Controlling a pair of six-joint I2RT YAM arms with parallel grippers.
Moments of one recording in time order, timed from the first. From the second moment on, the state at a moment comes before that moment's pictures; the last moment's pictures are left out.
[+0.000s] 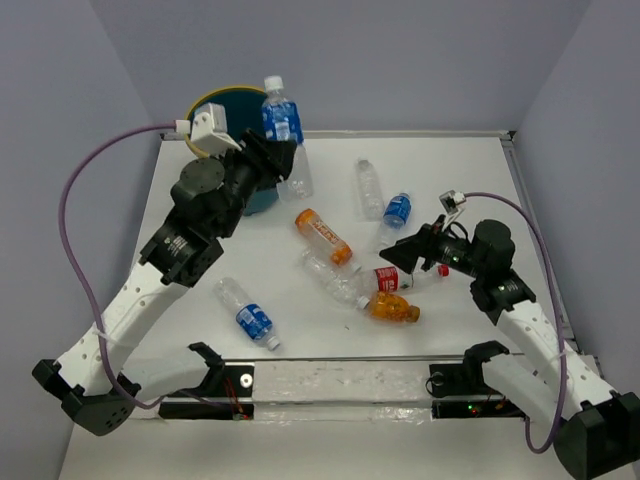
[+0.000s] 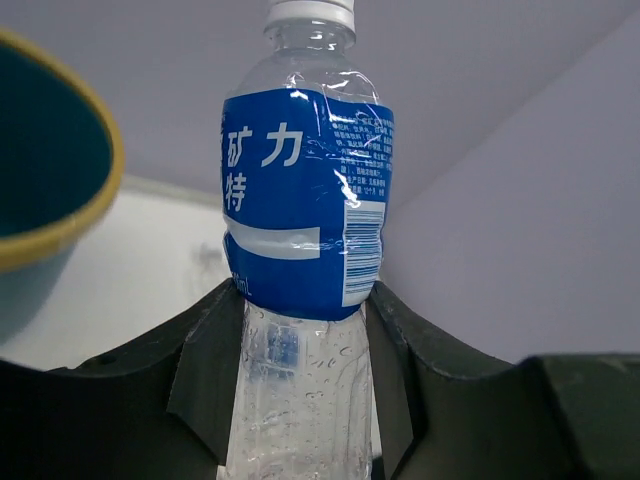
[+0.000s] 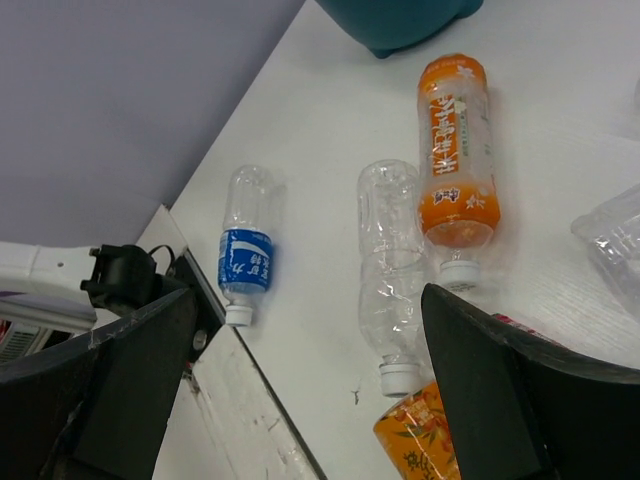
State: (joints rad) left arm -0.68 1.04 1.29 -0.25 -0.31 -0.66; right arm 0.29 0.80 0.56 0.10 -0.69 0.58
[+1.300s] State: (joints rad) left arm -0.25 1.74 1.66 0.12 -0.67 -0.19; right arm 1.06 1.61 1.08 0.12 -0.24 0.37
